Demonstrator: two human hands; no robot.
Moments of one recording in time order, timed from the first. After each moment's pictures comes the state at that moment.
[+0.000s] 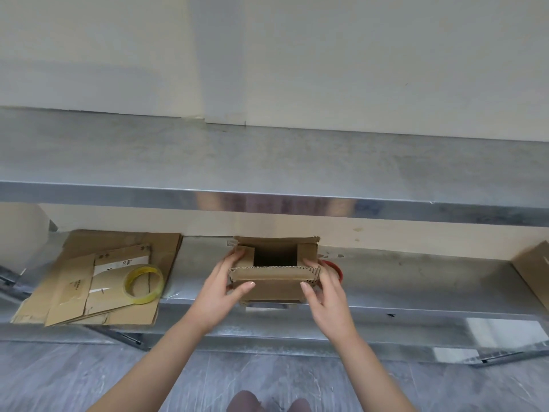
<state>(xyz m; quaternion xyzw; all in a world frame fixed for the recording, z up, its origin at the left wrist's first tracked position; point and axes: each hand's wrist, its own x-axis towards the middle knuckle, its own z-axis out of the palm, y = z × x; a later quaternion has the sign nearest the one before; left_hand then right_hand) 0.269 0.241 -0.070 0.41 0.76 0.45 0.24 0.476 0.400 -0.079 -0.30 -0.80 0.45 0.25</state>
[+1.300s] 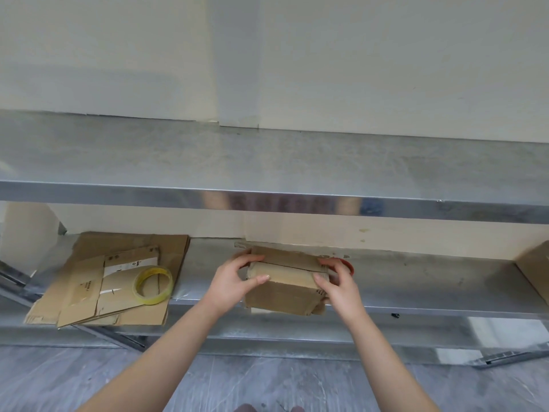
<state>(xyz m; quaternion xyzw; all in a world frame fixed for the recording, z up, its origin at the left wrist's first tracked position) 0.260 0.254 -0.048 0.39 0.77 0.43 0.26 0.463 0.414 -0.070 -0.41 -0.68 0.57 0.23</state>
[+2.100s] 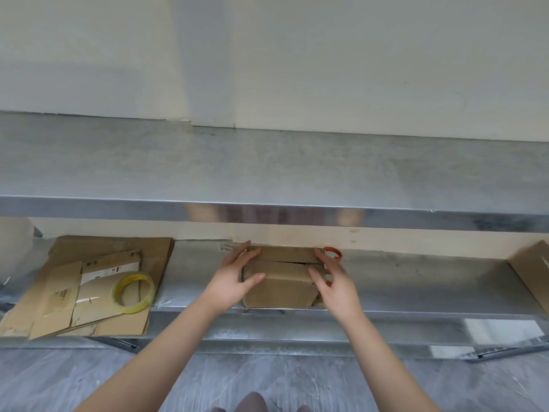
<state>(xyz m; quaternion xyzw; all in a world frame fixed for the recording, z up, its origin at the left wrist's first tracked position) 0.259 0.295 -0.065 0.45 0.78 0.35 0.25 0.467 0.448 -0.076 -0.41 -0.79 0.42 0.20</state>
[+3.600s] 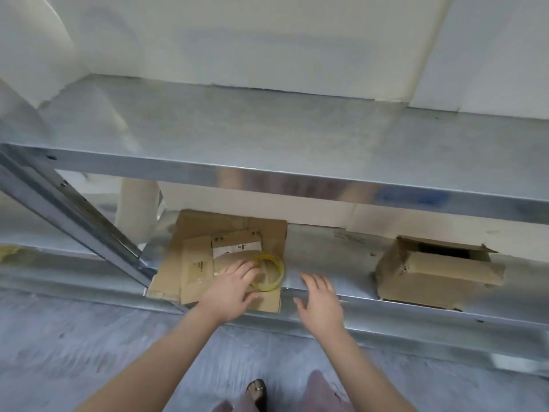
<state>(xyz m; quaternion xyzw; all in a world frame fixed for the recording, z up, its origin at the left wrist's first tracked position) 0.070 0.057 -0.112 0.55 0.83 0.03 0.13 0.249 0.211 -0.135 -0.33 -0.91 0.23 -0.02</state>
